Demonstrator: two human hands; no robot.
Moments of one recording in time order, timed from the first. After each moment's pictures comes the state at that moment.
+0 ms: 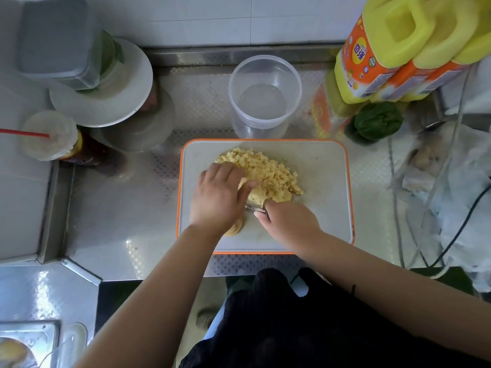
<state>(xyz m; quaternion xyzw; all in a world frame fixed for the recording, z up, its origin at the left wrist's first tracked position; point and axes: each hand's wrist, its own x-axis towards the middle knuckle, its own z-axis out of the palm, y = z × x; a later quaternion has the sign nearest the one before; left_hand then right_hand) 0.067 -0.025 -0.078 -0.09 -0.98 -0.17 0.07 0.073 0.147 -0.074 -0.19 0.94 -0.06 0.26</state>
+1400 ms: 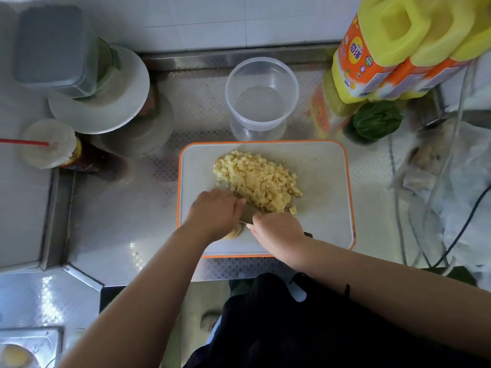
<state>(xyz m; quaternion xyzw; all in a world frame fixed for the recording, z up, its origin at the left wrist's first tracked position) 0.065 -0.033 -0.088 -0.12 -0.96 -0.07 -0.25 0.085 0.130 -0.110 -0.22 0.94 -0.06 0.23</state>
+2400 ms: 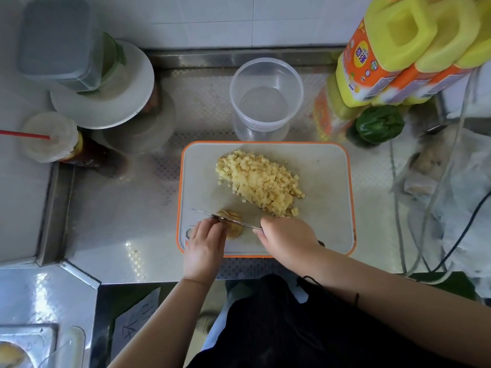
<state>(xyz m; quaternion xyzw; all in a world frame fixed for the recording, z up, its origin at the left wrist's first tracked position) 0.163 -0.045 -0.164 0.01 -0.97 -0.24 0.09 0.093 0.144 -0.069 -0.24 0.93 -0.06 0.27</state>
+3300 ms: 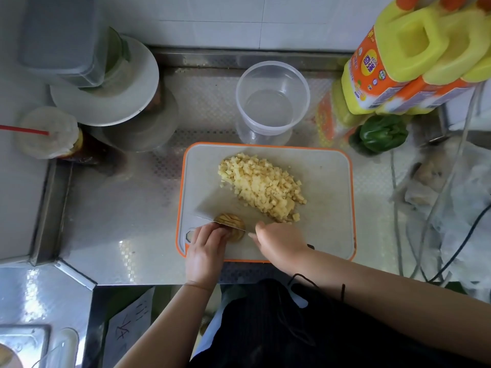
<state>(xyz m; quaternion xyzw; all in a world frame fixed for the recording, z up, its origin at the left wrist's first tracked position) 0.165 -0.043 -0.173 0.04 -0.95 -0.29 0.13 0.089 0.130 -0.101 -0.27 0.91 -0.03 0.31</state>
